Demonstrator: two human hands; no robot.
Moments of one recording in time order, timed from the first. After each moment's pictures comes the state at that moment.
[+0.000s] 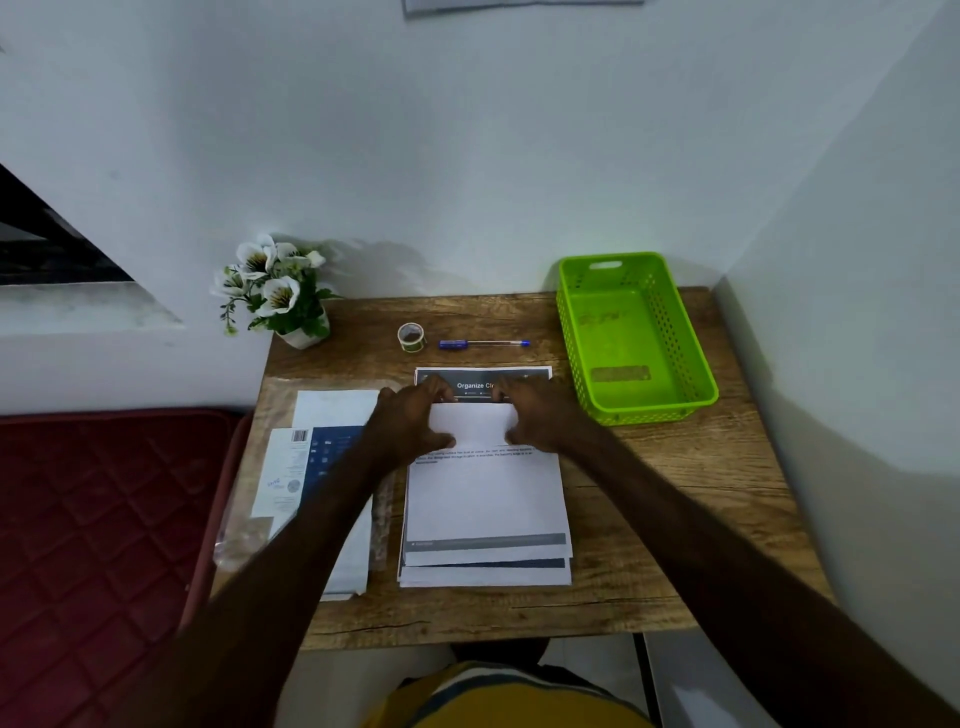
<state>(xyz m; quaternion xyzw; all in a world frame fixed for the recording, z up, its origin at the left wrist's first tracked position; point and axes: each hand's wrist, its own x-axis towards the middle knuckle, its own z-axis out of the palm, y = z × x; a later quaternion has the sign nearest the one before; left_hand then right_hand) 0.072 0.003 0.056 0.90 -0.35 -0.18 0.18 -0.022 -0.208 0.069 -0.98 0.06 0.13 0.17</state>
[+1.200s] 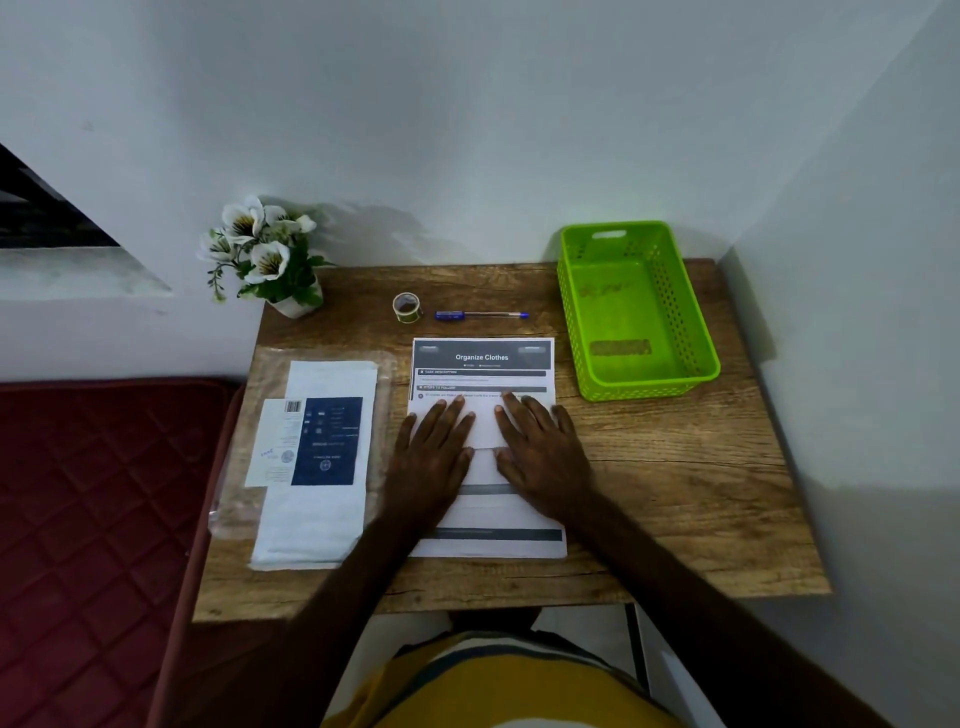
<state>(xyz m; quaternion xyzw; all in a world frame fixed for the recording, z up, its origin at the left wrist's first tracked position) -0.024 0.023 -0.022 0.90 -0.41 0.00 0.14 -0.113 -0.174 -0.010 -1.00 0.02 -0.06 0.07</state>
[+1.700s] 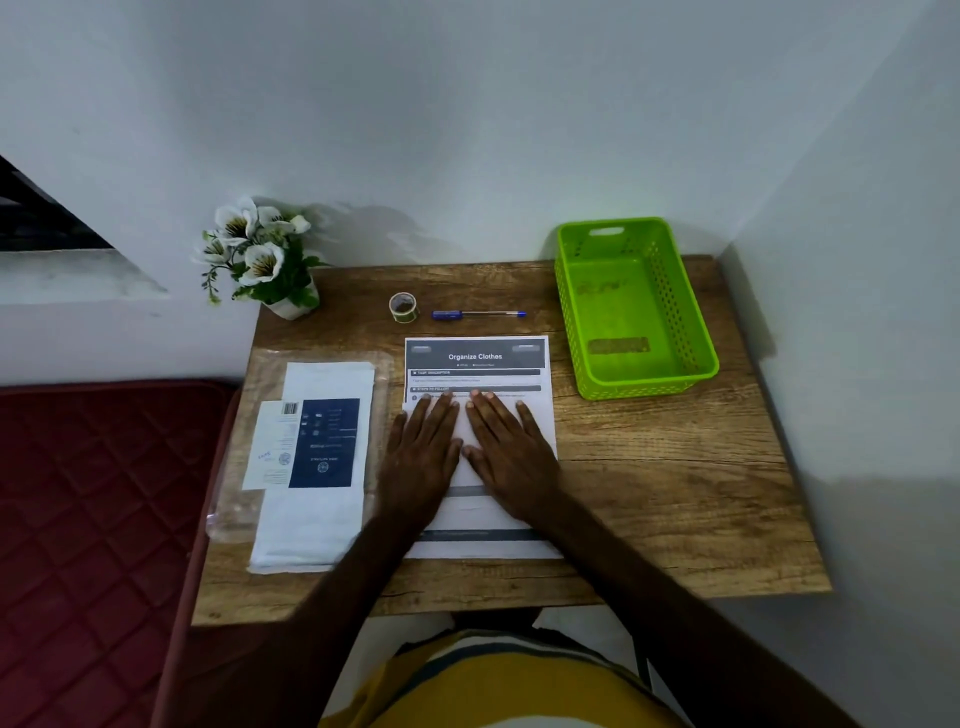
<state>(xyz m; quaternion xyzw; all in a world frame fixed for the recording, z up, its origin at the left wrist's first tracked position) -0.017 0.025 -0.027 0.92 -0.37 0.00 0.15 -0.095 -0.142 -0.014 -0.99 0.02 -0.05 0.10</state>
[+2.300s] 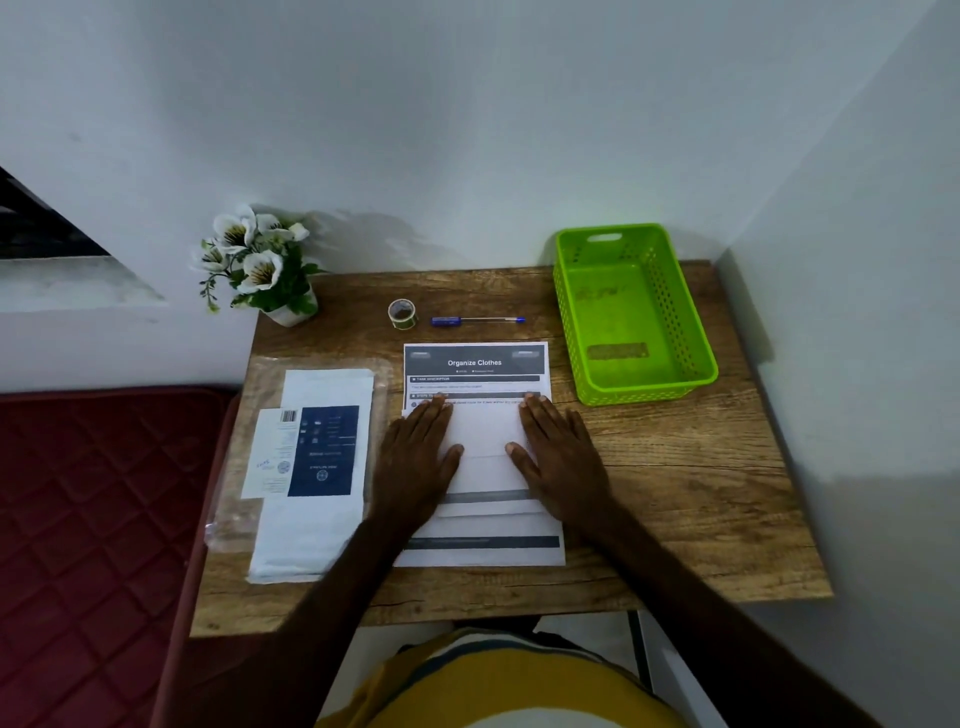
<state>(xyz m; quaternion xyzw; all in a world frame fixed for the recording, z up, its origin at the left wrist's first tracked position) -0.008 0.023 -0.007 0.92 -0.34 -0.05 0.21 -0.120 -0.187 -0.001 -0.99 0.10 -0.03 0.13</state>
